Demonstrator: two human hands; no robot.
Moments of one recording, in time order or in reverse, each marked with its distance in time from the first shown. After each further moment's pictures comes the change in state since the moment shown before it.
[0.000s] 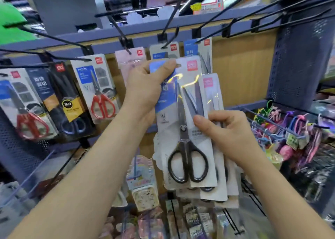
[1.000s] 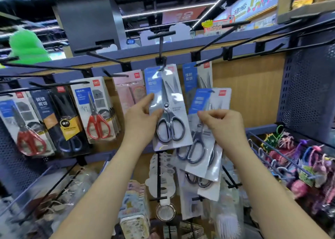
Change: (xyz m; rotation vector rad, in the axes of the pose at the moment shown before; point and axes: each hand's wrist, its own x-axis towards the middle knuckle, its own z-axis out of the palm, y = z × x) left_hand 0.041 -0.059 -0.002 0.583 0.161 0.041; right_hand 0.100 0.054 -0.031 0.050 0.218 0.201
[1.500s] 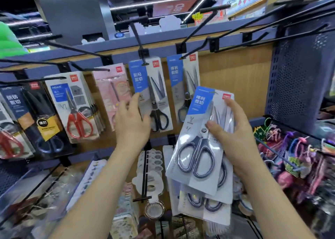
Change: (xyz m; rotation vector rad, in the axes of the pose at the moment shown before) left_hand 0.002 -0.027 0.033 0.512 0.078 0.133; right_hand -0.031 0.025 -0.045 0.081 0.058 -0.020
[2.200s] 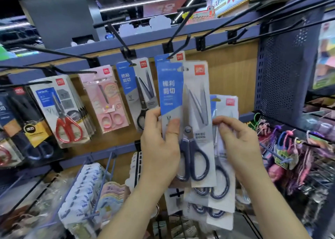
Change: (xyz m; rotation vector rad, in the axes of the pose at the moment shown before) left_hand -0.081 0.076 0.002 -0.905 -0.004 0.162; right_hand -0.012 0.010 -0.024 0.024 0.057 -0.058
